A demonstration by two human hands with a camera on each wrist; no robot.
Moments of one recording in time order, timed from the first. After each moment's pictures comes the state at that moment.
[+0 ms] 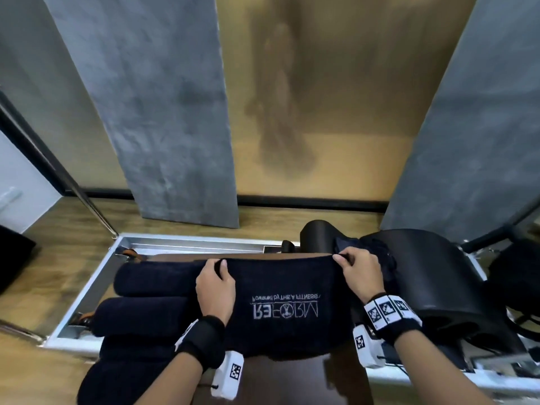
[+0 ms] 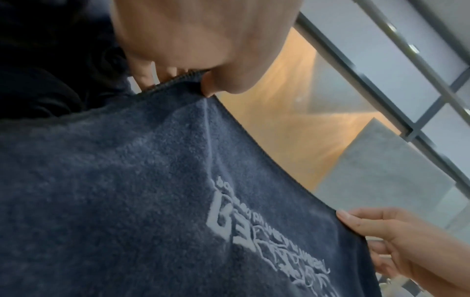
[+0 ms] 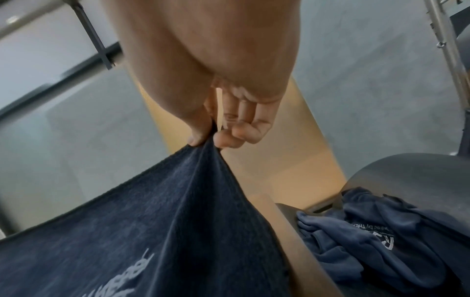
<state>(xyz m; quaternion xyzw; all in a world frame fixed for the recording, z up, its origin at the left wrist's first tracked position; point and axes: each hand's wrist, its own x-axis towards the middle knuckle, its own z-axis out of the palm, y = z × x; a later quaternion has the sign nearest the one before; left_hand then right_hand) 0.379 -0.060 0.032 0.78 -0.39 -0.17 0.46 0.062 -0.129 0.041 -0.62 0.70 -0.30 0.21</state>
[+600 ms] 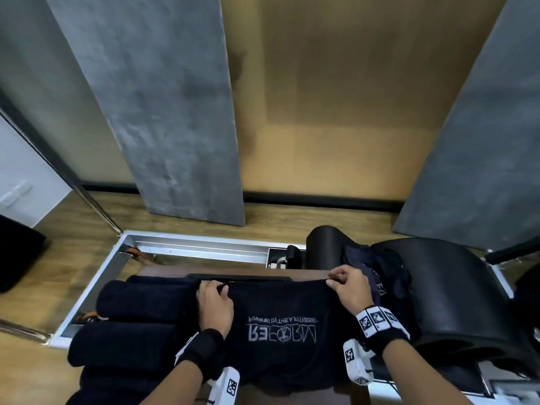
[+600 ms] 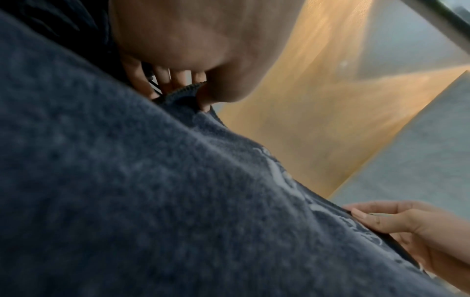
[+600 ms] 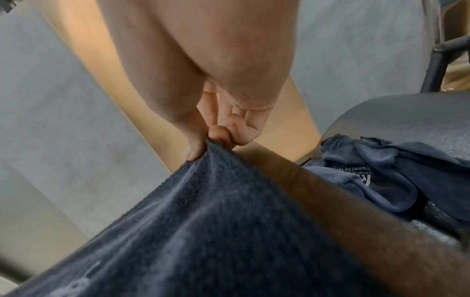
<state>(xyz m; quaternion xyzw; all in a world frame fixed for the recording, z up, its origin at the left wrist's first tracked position) 0.381 -0.102 -0.008 0.84 -0.39 -0.22 0.30 0.071 -0.188 -0.024 -0.58 0.70 -0.24 0.34</state>
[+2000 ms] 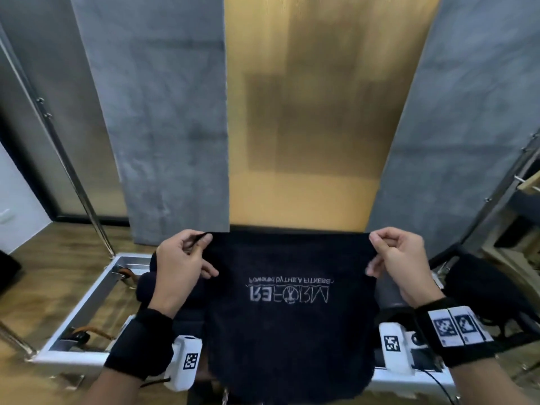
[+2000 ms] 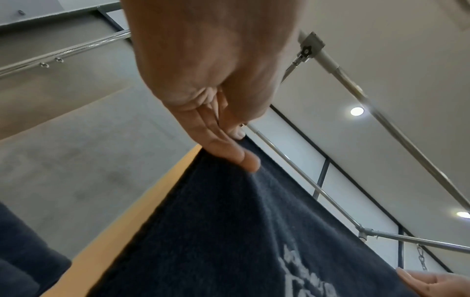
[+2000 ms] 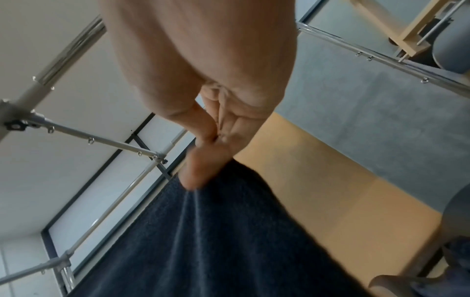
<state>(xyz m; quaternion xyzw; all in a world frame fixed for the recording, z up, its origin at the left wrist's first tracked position) 0.447 0.094 0.196 0.54 -0.49 -0.27 0.63 0.030 0.054 0.211 -0.55 0.53 -0.55 0.33</state>
